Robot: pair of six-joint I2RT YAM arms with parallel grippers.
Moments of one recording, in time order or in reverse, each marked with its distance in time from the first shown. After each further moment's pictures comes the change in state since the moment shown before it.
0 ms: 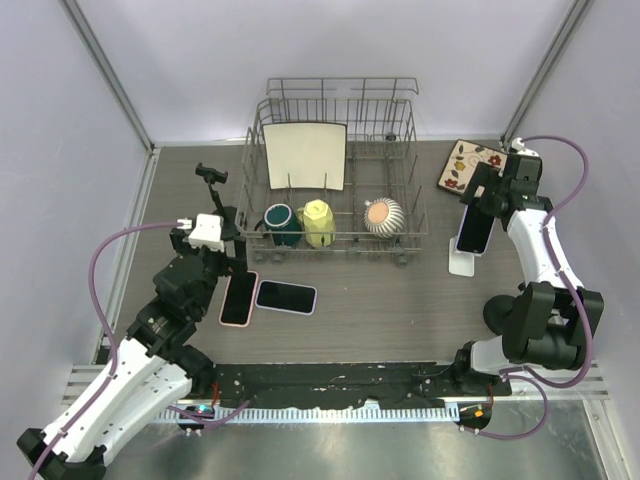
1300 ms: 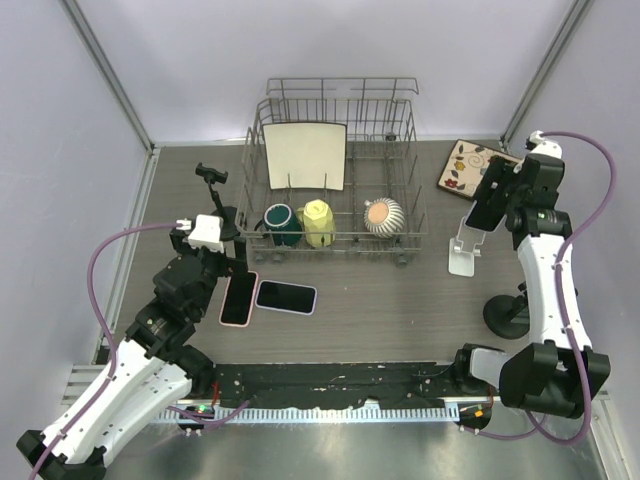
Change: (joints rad) left arm 0.000 -0.005 0.000 0.000 0.024 0.000; right arm 0.005 -0.242 -0.017 -0.047 0.001 -0.029
